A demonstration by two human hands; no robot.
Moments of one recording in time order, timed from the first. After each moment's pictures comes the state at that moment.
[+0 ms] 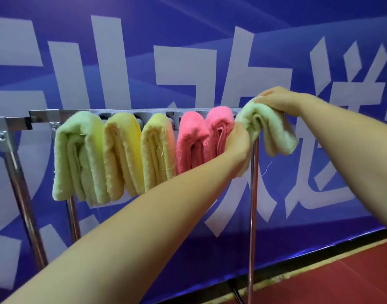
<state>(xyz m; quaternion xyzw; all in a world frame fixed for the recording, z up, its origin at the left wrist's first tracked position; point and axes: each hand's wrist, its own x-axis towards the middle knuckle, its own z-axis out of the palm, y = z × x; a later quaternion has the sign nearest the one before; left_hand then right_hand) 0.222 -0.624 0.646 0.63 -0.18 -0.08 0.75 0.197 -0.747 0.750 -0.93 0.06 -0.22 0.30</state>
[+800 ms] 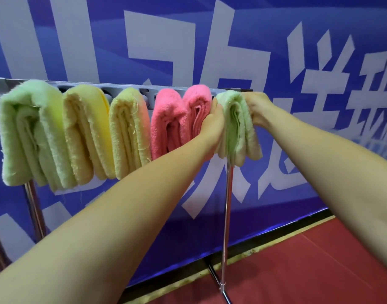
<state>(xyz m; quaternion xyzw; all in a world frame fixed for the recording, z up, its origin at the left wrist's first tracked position) 0.236 -0.624 0.635 0.61 -0.24 -0.06 0.75 0.193 -0.714 0.693 -0.68 0.13 -0.30 0.65</state>
